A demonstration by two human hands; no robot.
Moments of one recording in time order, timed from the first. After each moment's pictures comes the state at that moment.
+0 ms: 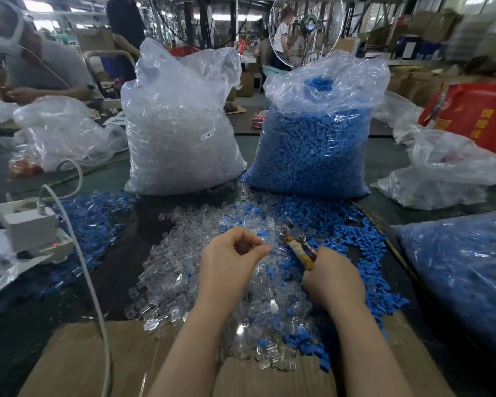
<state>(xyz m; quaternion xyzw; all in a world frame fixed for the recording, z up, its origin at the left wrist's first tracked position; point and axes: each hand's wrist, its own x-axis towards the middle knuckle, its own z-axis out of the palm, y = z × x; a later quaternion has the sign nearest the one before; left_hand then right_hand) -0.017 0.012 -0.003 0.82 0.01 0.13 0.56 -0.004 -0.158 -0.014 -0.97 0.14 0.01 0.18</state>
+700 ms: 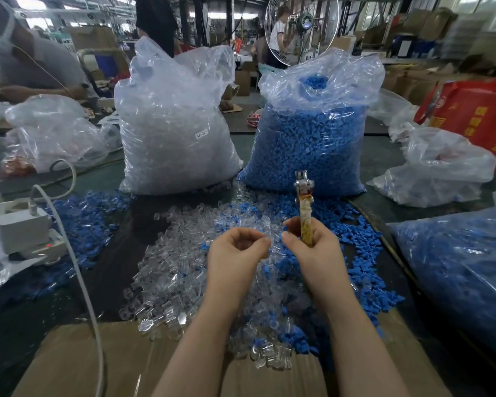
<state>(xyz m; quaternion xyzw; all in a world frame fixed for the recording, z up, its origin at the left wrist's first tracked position) -0.020 -0.008 0.005 0.70 0.05 0.07 0.71 -0.013 -0.142 0.007 -0.74 -0.01 -0.12 0.66</state>
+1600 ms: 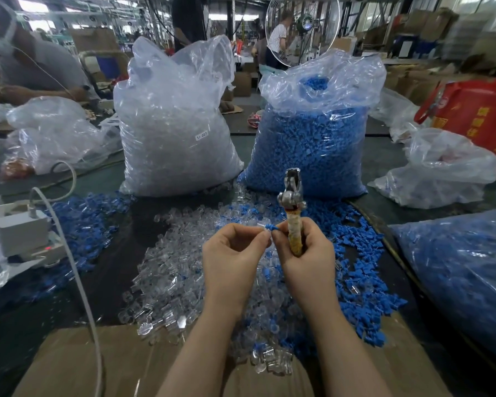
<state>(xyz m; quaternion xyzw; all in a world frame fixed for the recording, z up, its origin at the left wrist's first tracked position) -0.026 -0.011 0.014 0.67 0.01 0.18 0.72 -0.018 -0.123 0.000 -0.75 -0.07 -0.23 0.61</state>
